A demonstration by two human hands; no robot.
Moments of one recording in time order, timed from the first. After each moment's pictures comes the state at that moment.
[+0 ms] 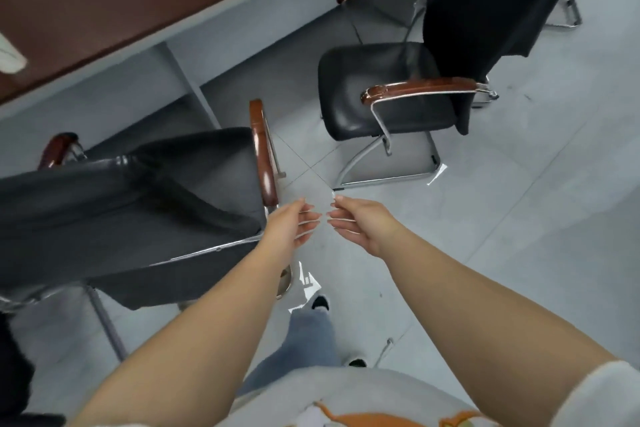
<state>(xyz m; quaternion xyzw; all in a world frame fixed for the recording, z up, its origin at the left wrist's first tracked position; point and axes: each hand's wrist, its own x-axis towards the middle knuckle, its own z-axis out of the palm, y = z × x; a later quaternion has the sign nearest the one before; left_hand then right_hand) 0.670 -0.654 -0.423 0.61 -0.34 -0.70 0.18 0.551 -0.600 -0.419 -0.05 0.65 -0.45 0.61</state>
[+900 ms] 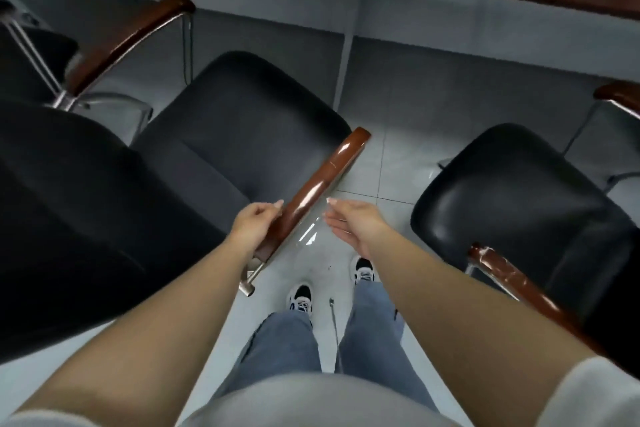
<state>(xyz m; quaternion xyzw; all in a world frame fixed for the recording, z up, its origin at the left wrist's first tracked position) 0.654 -0.834 -0.521 0.80 -0.12 -0.50 0.31 0.500 -0.905 -0.484 -0.24 0.64 -0.11 0.72</state>
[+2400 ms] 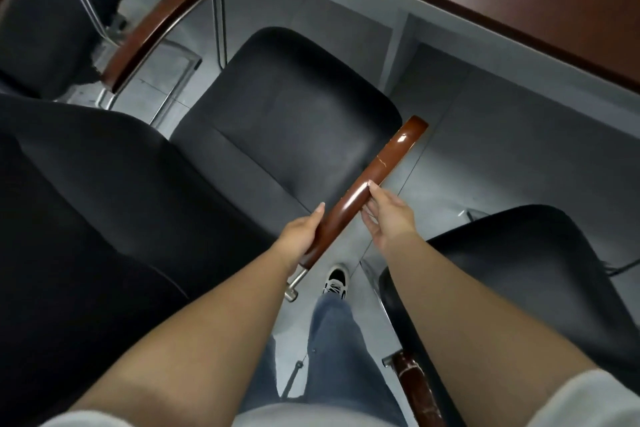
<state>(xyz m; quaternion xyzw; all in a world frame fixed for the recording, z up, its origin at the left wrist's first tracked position) 0.521 -0.993 -0.550 0.77 0.09 -0.54 0.32 0.437 -1.102 -0.547 -0.18 0.65 -0.10 0.73</state>
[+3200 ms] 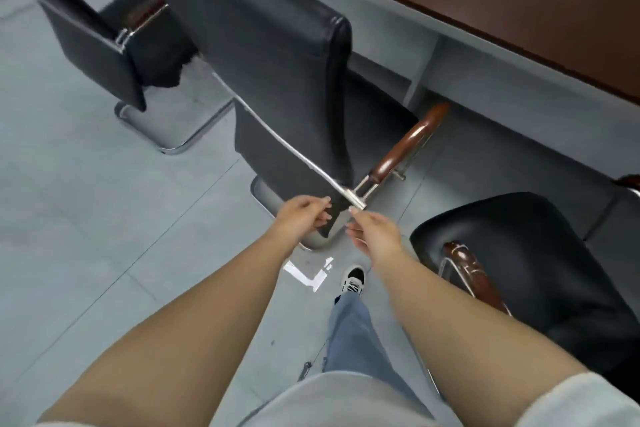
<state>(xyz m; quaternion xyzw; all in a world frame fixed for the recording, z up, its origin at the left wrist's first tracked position) 0.475 -0.731 -0.447 0.74 -0.05 -0.46 0.49 0.375 -0.815 -0.458 -0.44 0.58 -0.08 0.68</state>
